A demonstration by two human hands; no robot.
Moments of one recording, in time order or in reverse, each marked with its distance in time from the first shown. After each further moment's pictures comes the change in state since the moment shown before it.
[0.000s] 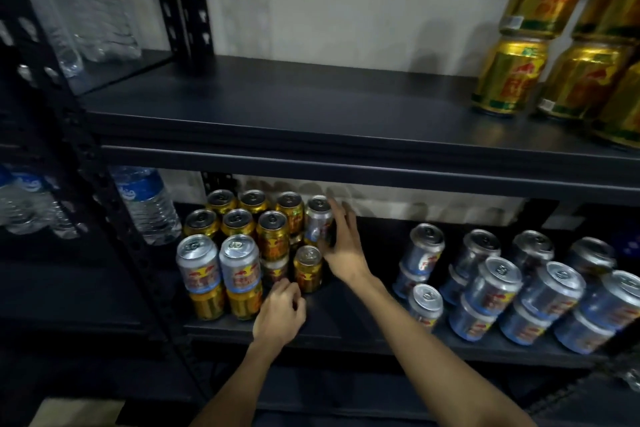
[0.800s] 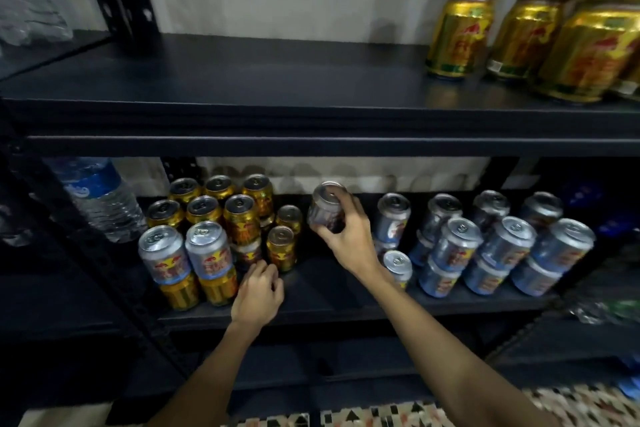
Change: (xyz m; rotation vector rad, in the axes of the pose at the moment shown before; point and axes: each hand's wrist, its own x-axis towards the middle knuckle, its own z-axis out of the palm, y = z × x) left_hand -0.001 0.001 0.005 0.087 0.008 0.096; right_hand -0.049 0.008 -0.051 -0.041 0.289 -0.111
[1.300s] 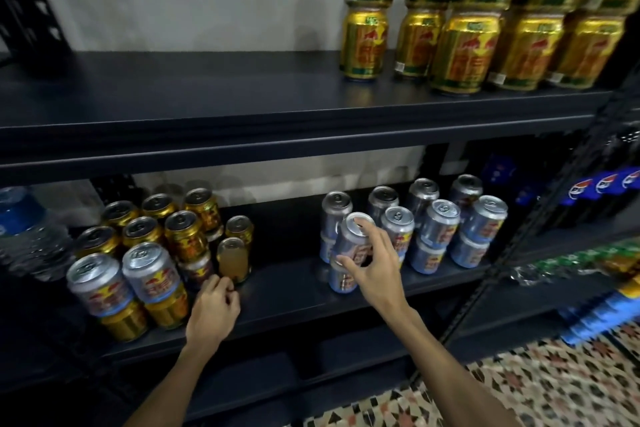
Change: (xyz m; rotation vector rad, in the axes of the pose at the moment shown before) left_hand -0.001 0.001 0.002 -0.021 -0.005 0.009; right_hand -0.088 0.032 -0.105 -0.102 0.186 0.150
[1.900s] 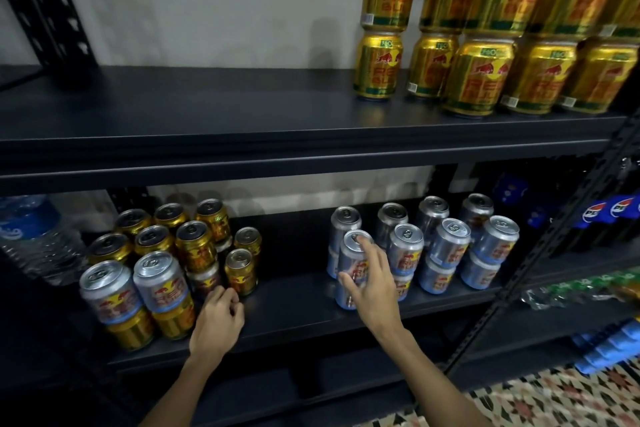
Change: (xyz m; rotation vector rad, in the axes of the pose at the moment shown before) left_hand 0.000 0.004 -0.007 -0.047 -0.019 -0.084; right_hand -0.004 0.006 0.023 -0.068 -0.027 0.021
